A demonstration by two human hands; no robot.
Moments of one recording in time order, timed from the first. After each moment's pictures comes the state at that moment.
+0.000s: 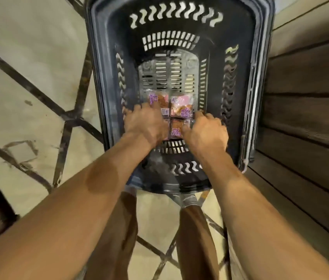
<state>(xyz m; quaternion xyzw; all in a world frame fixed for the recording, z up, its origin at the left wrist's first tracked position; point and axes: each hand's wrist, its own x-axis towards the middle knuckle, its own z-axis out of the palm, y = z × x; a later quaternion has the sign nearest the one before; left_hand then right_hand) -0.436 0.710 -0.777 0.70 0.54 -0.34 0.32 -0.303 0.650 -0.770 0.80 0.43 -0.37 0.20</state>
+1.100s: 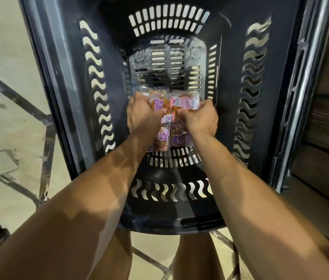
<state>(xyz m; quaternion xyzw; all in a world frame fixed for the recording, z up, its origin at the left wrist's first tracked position) -0.421 0.703 -0.937 0.49 0.76 -0.04 0.44 -0.289 0.668 -0.949 0.90 0.14 -0.41 -0.04</state>
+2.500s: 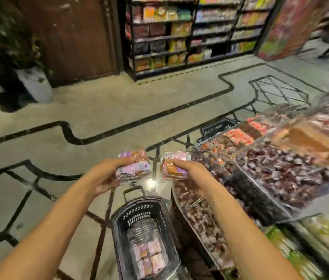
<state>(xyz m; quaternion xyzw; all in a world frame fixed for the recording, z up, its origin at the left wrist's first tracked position) -0.427 0.813 -0.045 0.44 0.46 0.11 0.76 -0.197 0.660 -0.056 0.65 0.14 -0.54 -0.51</state>
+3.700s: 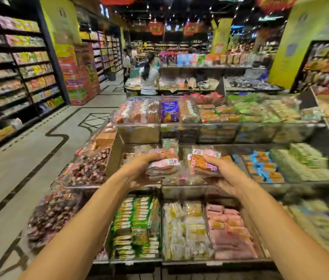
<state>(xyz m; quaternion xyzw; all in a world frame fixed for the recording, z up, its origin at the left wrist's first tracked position) -0.225 0.292 0.123 0.62 0.06 -0.23 0.75 -0.247 0.034 0.108 0.62 -0.13 -0.08 -0.77</state>
